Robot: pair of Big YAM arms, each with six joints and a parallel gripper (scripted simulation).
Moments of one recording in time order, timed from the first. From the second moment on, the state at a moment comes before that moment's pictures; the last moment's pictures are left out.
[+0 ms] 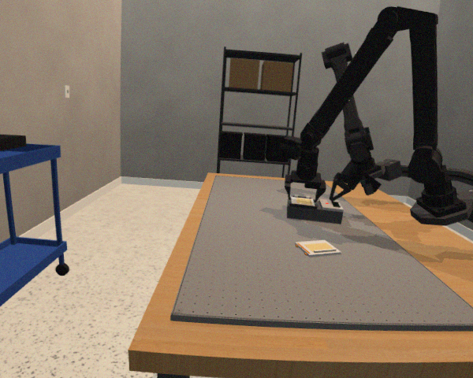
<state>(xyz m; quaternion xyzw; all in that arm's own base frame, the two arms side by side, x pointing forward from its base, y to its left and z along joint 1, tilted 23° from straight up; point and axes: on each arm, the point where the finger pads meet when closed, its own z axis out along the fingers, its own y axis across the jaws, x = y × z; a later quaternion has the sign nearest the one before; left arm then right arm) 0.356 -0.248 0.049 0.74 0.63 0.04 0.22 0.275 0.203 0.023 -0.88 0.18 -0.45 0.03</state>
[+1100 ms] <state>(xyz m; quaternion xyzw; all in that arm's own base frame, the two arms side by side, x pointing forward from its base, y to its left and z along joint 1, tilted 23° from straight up) 0.358 -0.249 0.046 0.74 0.63 0.04 0.22 0.275 0.203 0.023 -0.88 0.18 -0.45 0.03</state>
